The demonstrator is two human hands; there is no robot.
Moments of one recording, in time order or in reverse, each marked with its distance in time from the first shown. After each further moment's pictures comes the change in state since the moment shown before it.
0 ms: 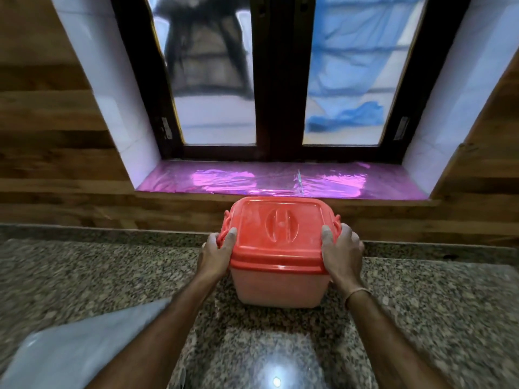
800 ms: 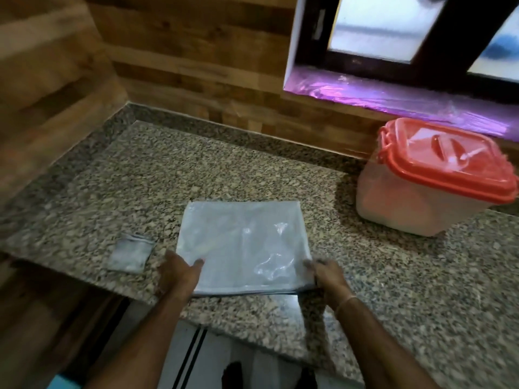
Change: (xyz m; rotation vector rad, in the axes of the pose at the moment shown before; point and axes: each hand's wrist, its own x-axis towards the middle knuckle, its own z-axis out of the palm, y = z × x) left_hand -0.111 -0.381 -0.323 0.244 0.222 -0.574; right_hand -0.363 -0.006 0.222 0.284 -0.704 0.429
